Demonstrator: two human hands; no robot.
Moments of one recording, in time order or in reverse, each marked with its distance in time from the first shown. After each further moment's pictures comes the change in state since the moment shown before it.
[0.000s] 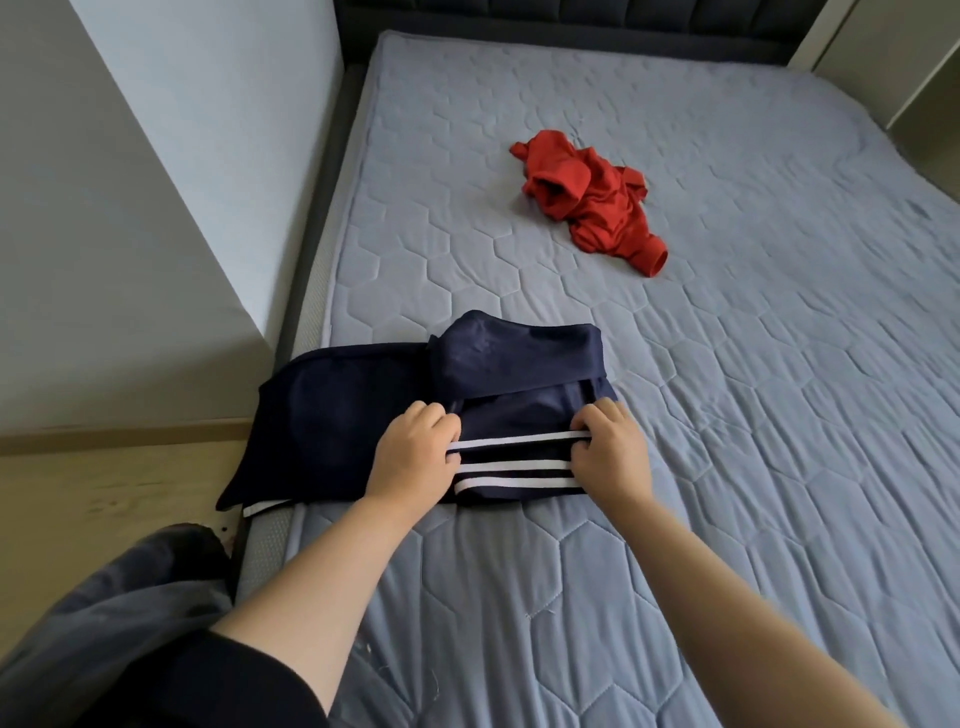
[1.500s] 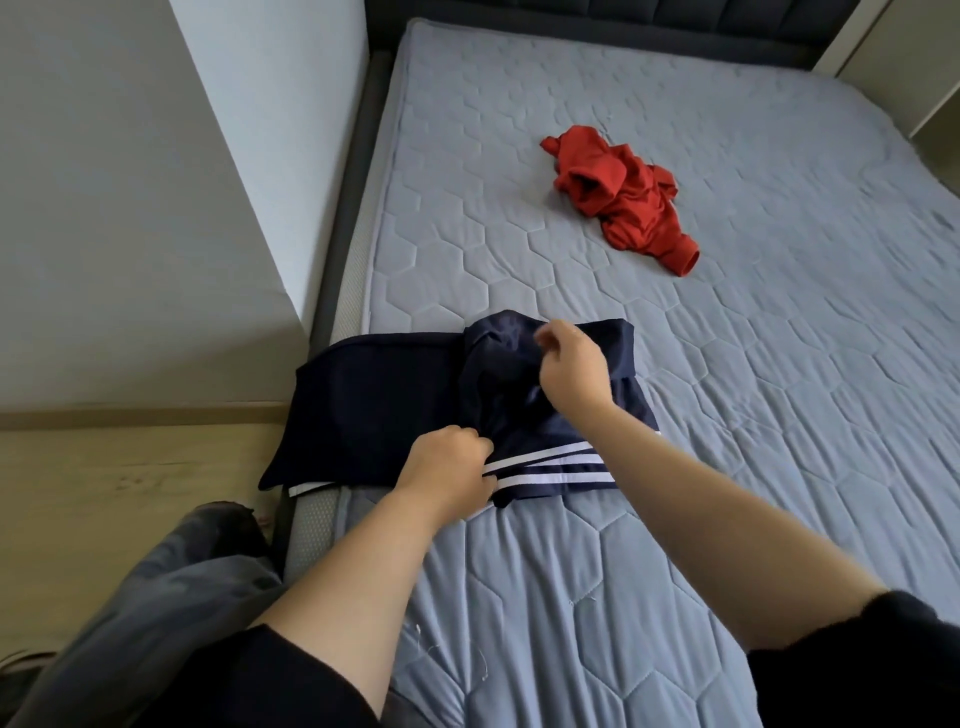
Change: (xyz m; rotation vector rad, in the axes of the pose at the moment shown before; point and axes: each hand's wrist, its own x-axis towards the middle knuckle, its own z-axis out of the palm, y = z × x) left_hand -0.020 -0.019 0.000 0.050 -0.401 -0.048; right_hand 0.074 -0.075 0.035 0.227 -0.167 0.184
